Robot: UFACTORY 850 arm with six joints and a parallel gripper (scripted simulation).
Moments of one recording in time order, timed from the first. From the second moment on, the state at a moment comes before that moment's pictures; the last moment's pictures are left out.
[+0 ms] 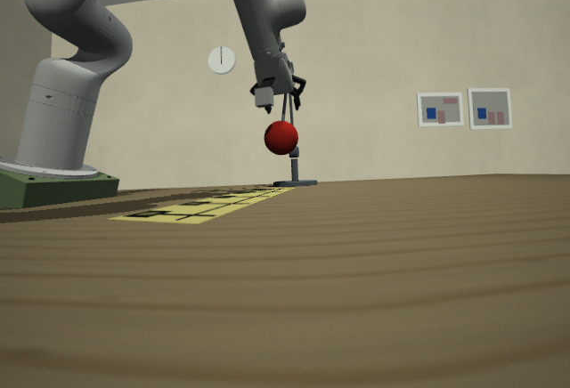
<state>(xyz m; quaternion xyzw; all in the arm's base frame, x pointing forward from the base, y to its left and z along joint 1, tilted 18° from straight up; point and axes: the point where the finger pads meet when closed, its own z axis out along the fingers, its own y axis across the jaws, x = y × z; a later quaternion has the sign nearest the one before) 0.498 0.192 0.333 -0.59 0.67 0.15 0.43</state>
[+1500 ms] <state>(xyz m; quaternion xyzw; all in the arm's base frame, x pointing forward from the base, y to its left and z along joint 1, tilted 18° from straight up) 0.502 0.197 0.329 -0.59 0.67 0.15 0.43</state>
